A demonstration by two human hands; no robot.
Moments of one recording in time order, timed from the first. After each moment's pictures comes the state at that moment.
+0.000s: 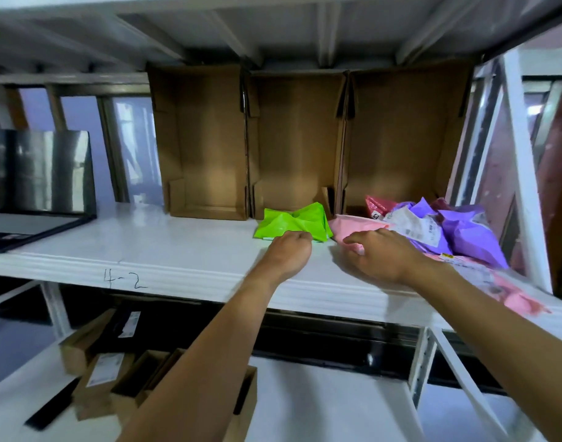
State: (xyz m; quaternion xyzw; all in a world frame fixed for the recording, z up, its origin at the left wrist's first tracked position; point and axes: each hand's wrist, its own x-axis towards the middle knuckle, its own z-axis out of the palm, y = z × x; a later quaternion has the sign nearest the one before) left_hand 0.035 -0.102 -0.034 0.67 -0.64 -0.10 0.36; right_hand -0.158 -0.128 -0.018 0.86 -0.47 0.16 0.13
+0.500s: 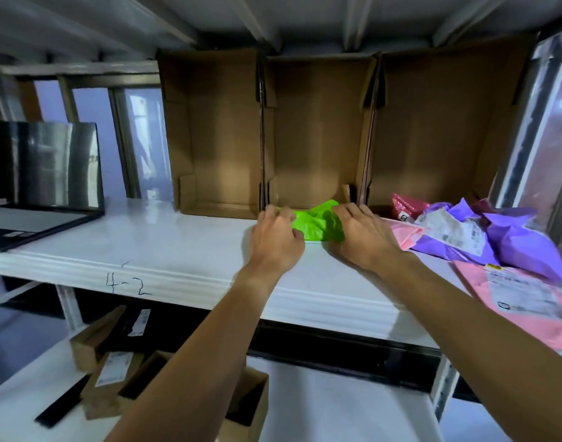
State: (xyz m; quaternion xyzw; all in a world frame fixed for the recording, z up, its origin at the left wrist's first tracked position) left_hand 0.085 -0.126 -0.037 0.70 -0.59 0.09 0.40; right_hand -0.085 -0.198 -0.027 0.84 -0.46 0.23 0.15
